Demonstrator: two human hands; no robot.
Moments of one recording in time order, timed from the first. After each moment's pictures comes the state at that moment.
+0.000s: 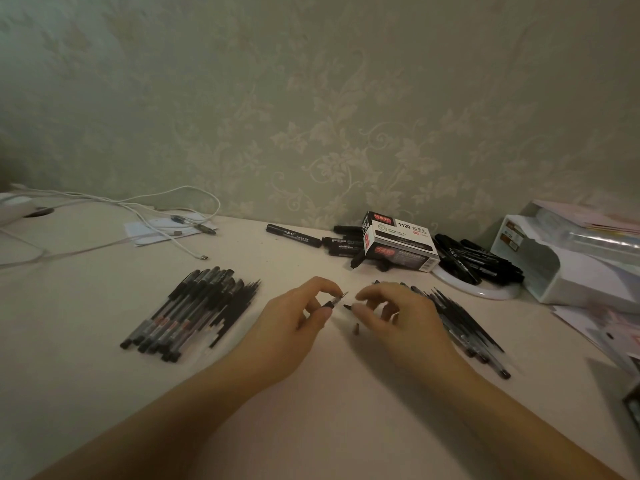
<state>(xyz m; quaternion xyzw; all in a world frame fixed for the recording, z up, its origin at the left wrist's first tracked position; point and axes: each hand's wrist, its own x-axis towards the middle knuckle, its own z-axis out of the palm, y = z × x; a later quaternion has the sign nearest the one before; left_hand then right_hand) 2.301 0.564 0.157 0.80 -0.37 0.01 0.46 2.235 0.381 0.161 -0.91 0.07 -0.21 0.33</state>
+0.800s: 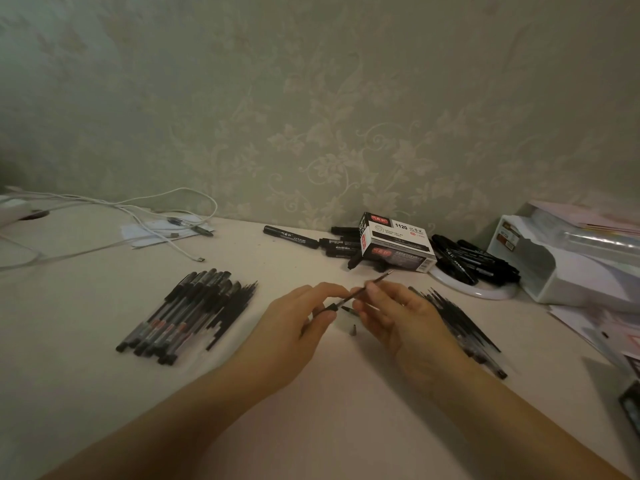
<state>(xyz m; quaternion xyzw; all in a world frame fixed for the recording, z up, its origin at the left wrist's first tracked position) 2.296 0.562 0.158 0.80 -0.42 0.08 0.43 2.235 0.389 0.167 -0.54 0.12 -0.14 0.82</state>
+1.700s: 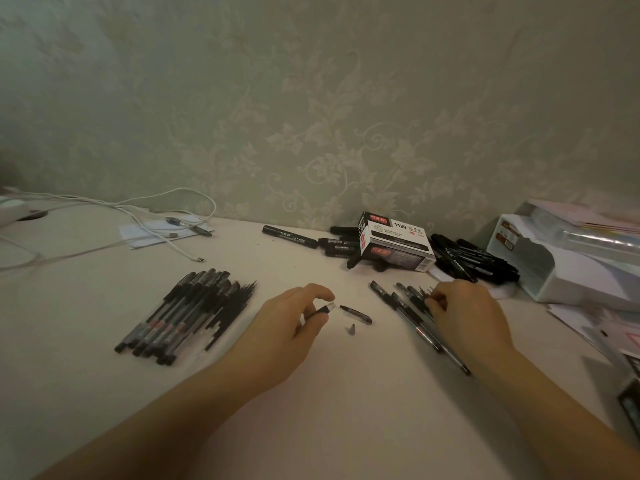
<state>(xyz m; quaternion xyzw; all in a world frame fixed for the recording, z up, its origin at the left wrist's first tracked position) 2.304 0.563 0.152 0.82 -0.38 0.07 0.42 2.226 0.312 0.170 -0.94 0.25 -0.22 0.08</state>
